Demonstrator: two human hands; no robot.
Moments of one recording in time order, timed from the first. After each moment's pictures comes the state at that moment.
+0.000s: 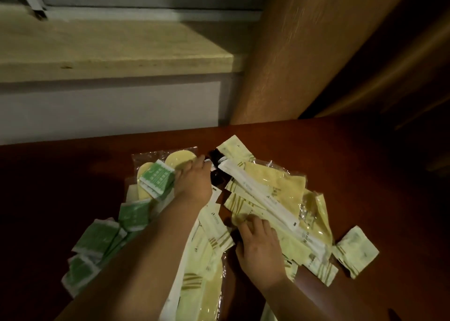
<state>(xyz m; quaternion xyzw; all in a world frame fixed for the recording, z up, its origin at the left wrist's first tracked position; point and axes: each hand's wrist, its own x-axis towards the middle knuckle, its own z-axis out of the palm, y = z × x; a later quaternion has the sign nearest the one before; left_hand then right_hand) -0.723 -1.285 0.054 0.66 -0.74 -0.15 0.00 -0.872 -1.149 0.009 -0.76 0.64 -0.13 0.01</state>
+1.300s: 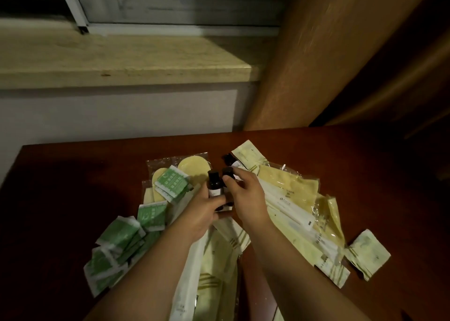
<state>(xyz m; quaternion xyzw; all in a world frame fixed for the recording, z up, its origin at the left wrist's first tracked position) -0.700 -1.220 0.075 0.46 -0.30 -0.74 0.39 -0.800 -1.222 0.090 -0.47 0.64 -0.42 0.43</state>
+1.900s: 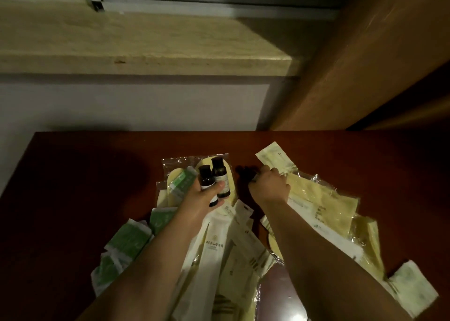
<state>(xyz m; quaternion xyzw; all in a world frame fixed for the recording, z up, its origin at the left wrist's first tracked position) -0.659 -1.265 0.048 0.55 -0.22 -0.67 0.46 -0.810 -1.315 0.032 -0.59 0.78 -0.02 0.20</state>
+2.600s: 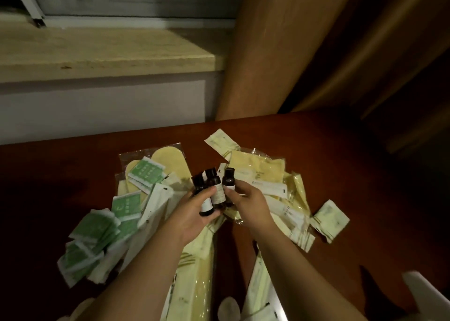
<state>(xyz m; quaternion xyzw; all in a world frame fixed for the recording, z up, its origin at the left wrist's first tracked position) -0.733 -1.183 0.074 0.45 -0.13 -0.78 0.42 -0.859 -1.167 0.084 -0.44 0.68 -0.36 0.46</state>
